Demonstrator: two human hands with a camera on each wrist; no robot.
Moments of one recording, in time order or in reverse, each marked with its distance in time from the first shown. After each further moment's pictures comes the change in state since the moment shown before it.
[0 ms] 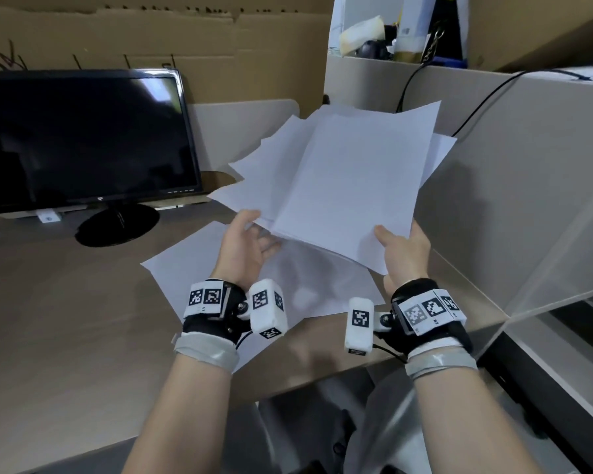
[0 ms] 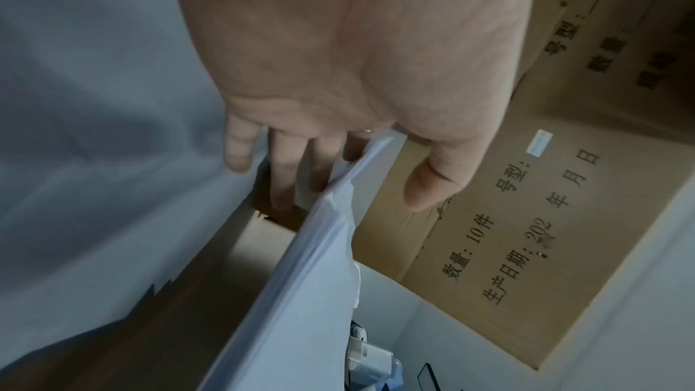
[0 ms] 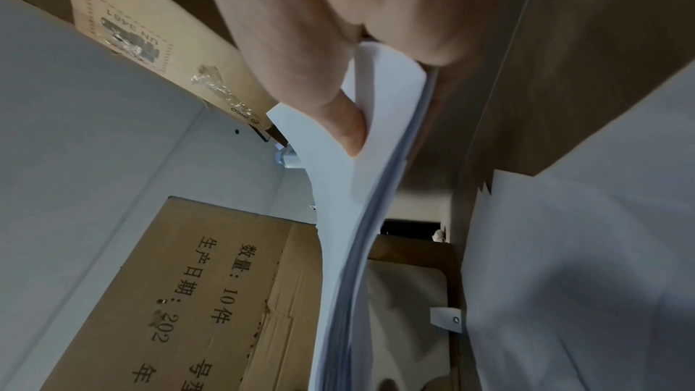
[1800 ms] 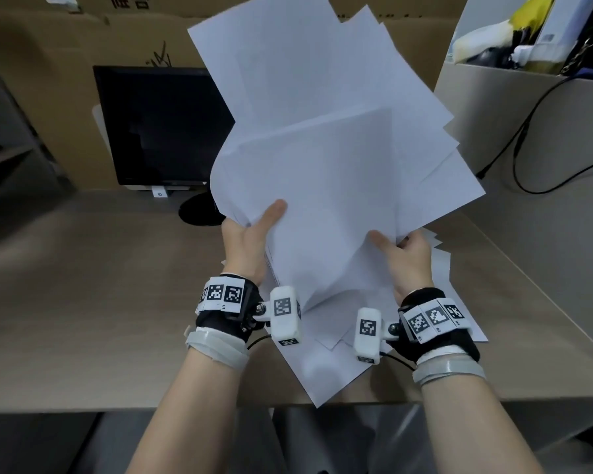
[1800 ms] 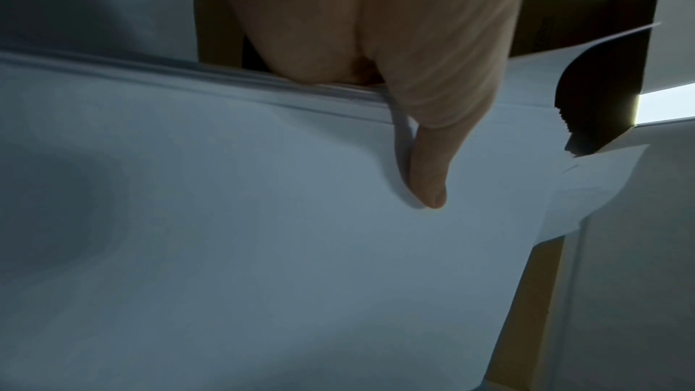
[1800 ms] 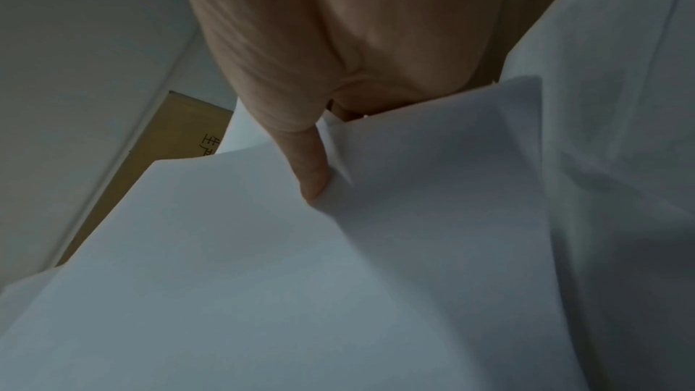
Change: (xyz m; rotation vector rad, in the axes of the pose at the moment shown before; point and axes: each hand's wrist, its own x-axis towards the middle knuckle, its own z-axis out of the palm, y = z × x) left_hand -0.050 0.064 -0.083 0.007 0.326 0.478; right_hand -0.022 0.048 0.113 -0.203 -0.285 -0.022
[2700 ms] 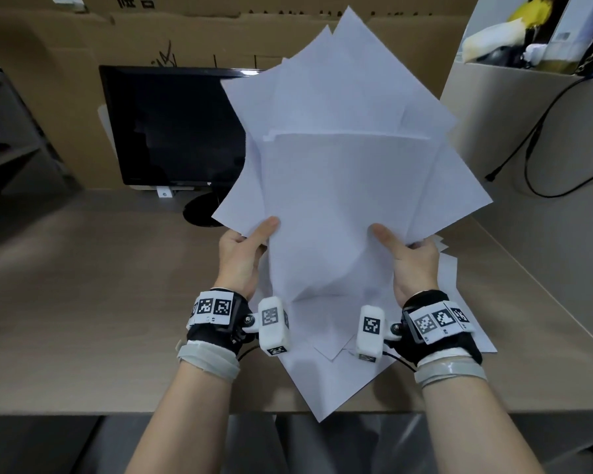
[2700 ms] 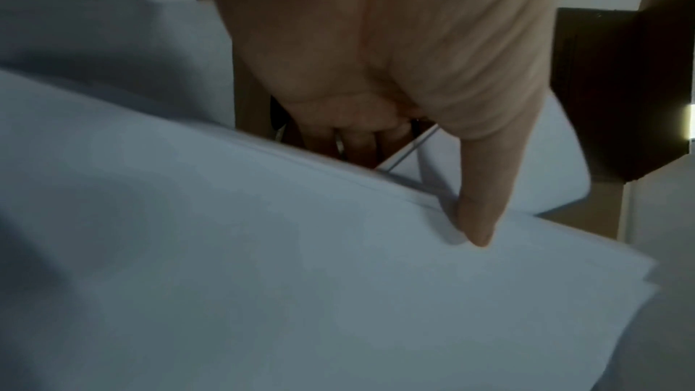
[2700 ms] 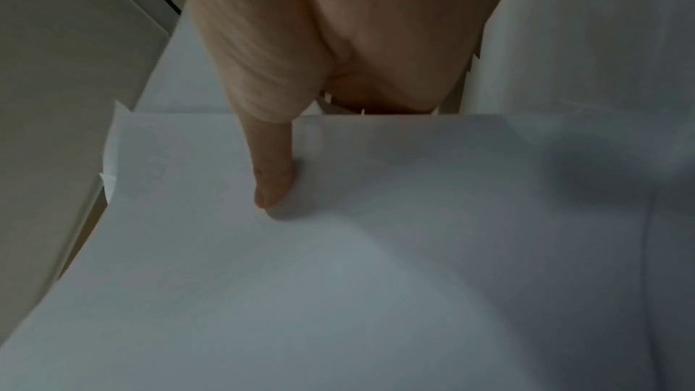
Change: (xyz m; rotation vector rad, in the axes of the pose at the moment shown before) left_hand 0.005 -0.010 -0.028 0.003 0.010 -0.151; right_hand -0.002 -0.008 0.007 0.257 0.009 0.045
